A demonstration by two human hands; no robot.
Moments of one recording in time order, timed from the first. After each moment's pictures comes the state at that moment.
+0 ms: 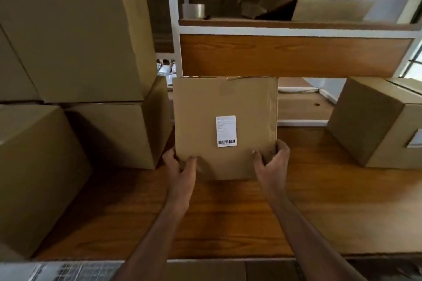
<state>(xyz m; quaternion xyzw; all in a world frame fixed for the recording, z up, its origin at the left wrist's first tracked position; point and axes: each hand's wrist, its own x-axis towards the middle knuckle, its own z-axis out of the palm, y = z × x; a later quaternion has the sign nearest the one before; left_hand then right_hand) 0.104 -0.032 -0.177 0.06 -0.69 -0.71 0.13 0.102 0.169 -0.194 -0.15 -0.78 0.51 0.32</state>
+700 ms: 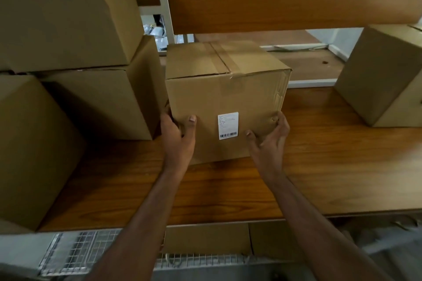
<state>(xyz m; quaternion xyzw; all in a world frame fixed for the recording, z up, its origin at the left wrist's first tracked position) 0.082 -0.033 -0.190 -0.02 -0.76 -0.61 0.20 0.099 0.169 -0.254 -0.09 -0.81 0.45 0.38</state>
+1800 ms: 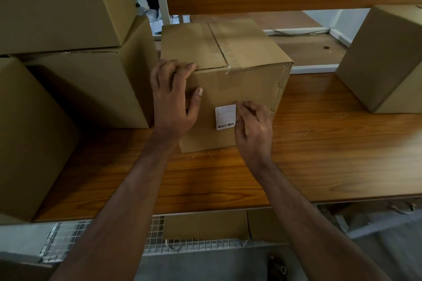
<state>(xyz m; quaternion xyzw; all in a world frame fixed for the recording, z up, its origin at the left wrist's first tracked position) 0.037 -0.049 -0.173 -0.23 -0.83 -0.28 0.43 0.099 0.136 -0.240 0.05 -0.85 0.26 0.46</state>
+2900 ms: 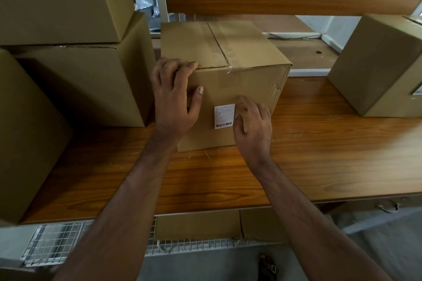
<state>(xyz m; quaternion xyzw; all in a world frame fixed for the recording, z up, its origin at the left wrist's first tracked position) 0.033 -0.047 -0.175 -0.24 -0.81 -0.29 0.46 0.098 0.135 -0.232 0.02 -0.86 0.29 0.43</state>
